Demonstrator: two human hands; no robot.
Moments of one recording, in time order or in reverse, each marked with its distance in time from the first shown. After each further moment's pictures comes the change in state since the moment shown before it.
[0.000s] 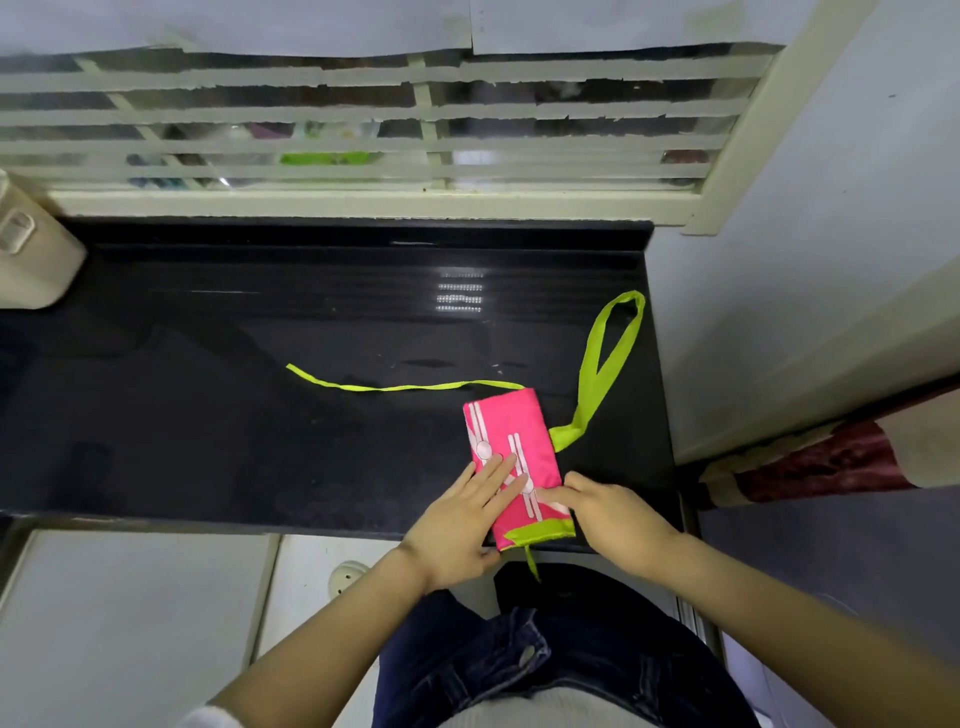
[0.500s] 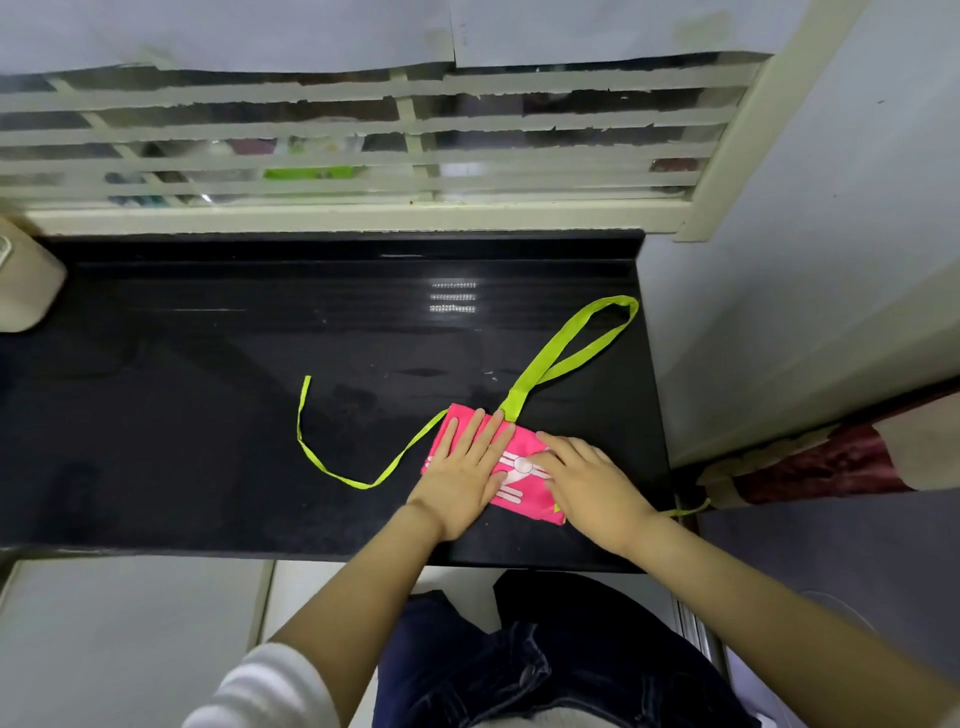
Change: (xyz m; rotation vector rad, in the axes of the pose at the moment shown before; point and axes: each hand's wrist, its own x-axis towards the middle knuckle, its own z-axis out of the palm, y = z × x) left_hand 0.051 -0.029 -0.020 0.320 0.045 -0.201; right_hand 0.039 0.015 -0.003 -0.183 0.185 0.066
